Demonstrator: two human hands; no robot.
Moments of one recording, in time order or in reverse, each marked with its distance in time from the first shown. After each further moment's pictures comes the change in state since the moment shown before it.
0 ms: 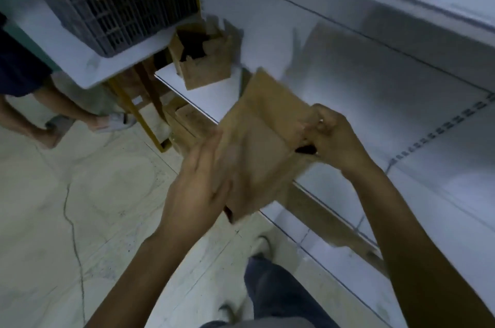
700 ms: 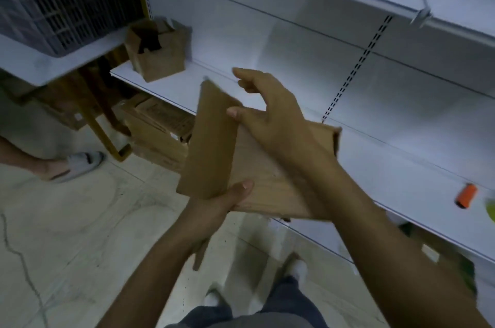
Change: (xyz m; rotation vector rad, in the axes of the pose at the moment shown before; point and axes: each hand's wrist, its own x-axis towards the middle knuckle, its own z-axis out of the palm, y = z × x) left_hand -0.163 0.067 -0.040 -0.871 -0.457 -0.570; right_hand -0.192 -0.094 0.046 -0.195 0.249 -0.367
